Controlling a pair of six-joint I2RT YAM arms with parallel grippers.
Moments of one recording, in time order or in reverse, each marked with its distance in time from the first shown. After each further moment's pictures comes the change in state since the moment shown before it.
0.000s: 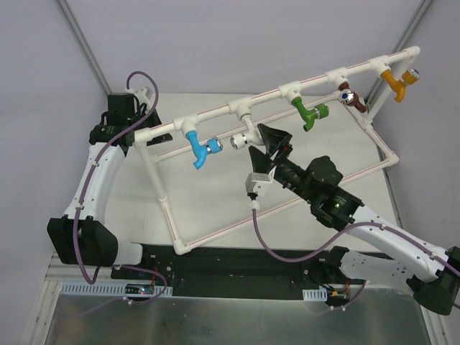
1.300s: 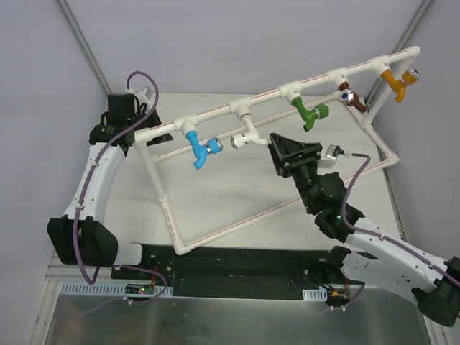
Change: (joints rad) left arm -0.001 -0.002 0.000 0.000 -0.003 0.001; right arm -0.035 -0.069 -0.222 0.248 0.562 2.712
